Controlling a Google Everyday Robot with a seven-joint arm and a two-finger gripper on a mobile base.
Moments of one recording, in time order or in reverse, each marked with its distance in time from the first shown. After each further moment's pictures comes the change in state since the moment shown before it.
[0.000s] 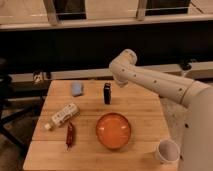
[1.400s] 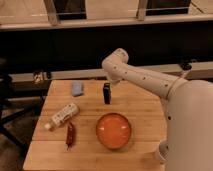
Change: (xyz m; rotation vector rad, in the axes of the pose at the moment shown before) arm -0.027 -0.027 0.023 -0.002 -0.053 -0.066
